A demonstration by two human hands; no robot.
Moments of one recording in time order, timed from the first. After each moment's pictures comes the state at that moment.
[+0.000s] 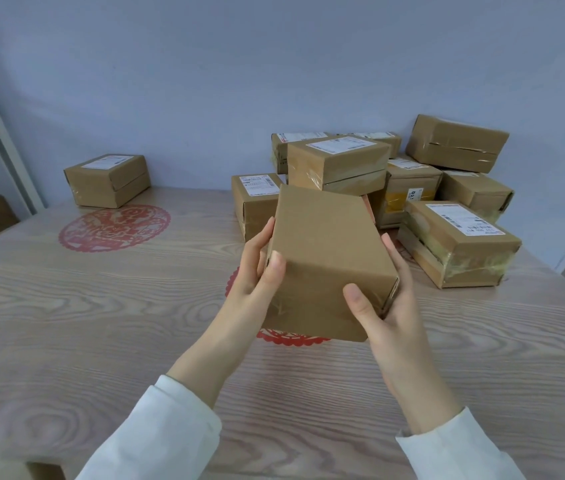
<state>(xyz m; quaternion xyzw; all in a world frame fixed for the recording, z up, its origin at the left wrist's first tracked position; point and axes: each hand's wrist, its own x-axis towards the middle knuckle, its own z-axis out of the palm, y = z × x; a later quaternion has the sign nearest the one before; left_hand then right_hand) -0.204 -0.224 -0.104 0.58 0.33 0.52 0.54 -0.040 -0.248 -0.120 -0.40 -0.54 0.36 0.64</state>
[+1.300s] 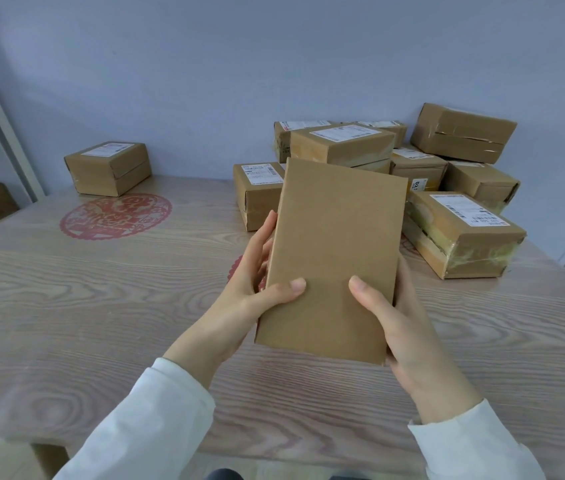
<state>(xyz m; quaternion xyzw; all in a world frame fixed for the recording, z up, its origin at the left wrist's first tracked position) -0.217 -0.218 -0.118 0.61 0.32 0.47 0.55 -0.031 -0.249 -0.126 -0.41 -0.51 0.47 0.59</state>
